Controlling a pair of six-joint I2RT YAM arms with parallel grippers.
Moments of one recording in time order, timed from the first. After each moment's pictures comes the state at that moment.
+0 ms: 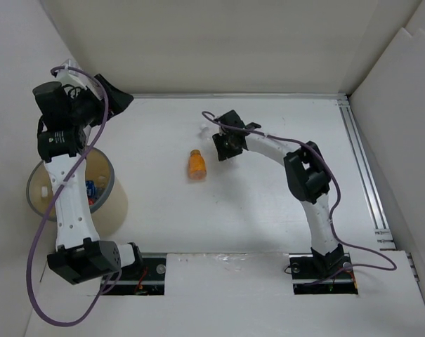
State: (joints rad) left arm 0.28 1.26 1.54 -0.61 0.55 -0.46; right arm 0.60 2.23 1.77 -0.53 -0.01 0.16
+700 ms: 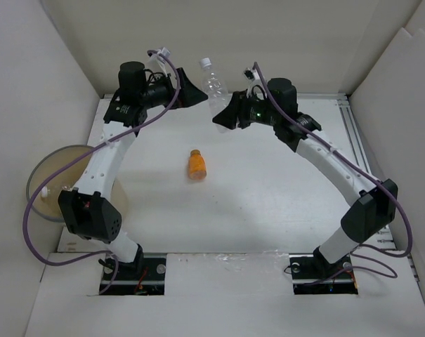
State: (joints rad) left arm -0.22 1.58 1.65 -0.34 0.67 -0.49; right arm 0.54 1.60 1.56 -0.20 -0.48 0.42
